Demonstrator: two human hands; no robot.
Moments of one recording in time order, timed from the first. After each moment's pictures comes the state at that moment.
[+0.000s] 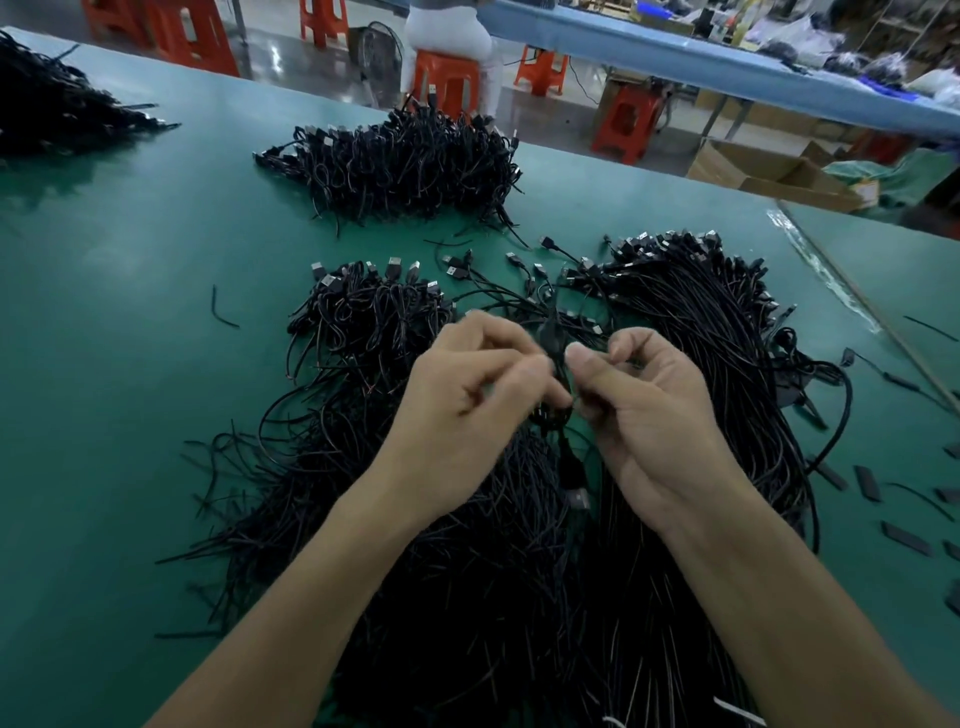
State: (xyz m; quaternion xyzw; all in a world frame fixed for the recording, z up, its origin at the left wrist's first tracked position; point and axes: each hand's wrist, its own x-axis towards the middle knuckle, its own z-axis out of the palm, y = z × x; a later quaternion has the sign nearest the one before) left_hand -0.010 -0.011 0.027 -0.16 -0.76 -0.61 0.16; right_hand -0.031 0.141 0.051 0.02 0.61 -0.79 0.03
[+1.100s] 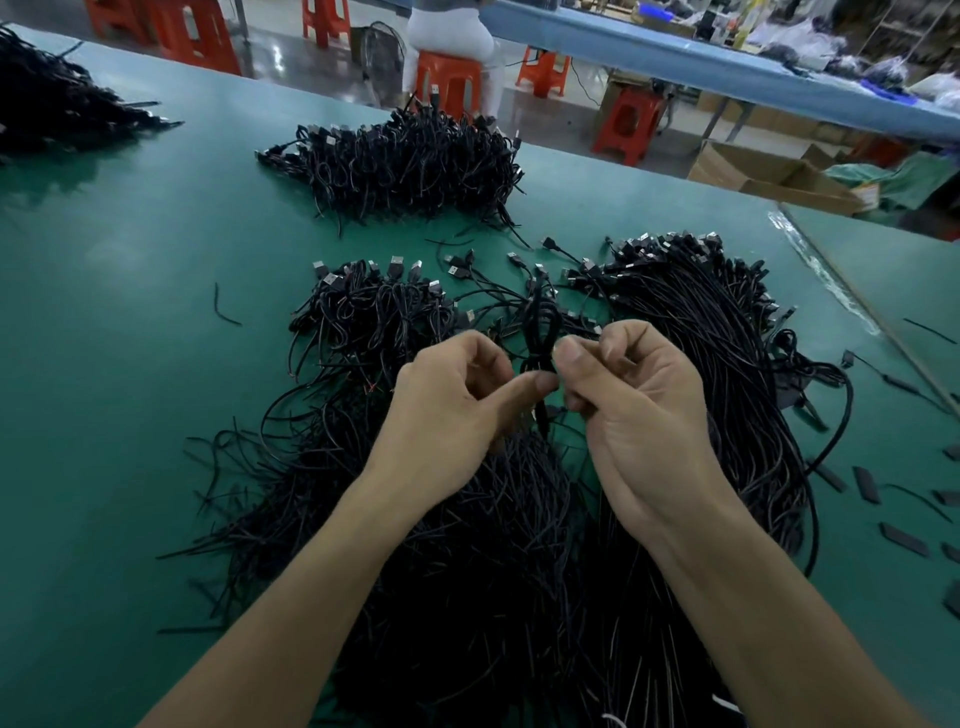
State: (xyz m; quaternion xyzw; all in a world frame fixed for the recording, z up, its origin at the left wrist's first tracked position) left_hand -0.016 -0.014 0.017 -0.02 -0.76 -0.65 0.08; right_hand -0.020 0.129 0.052 -0.07 0.58 -0.81 -0.01
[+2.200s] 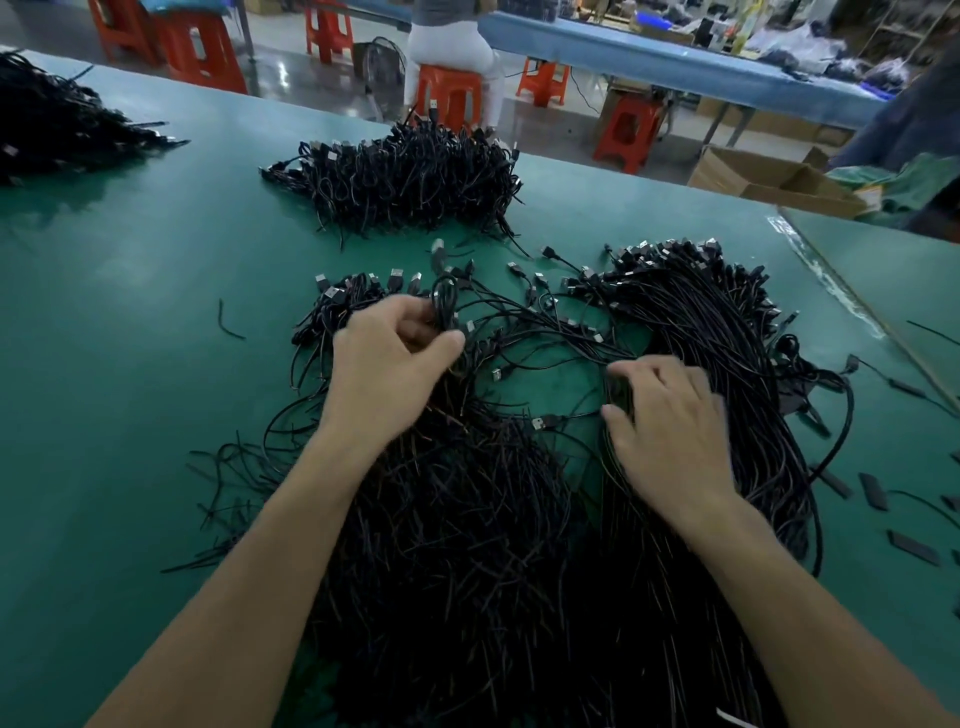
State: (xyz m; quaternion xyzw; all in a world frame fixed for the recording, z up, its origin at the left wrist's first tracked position) left_hand -0.059 -0.053 0.010 0.05 -0.82 -0.54 0.18; right_hand -0.059 0.190 0.007 -0.05 0.99 -0.10 -0.12
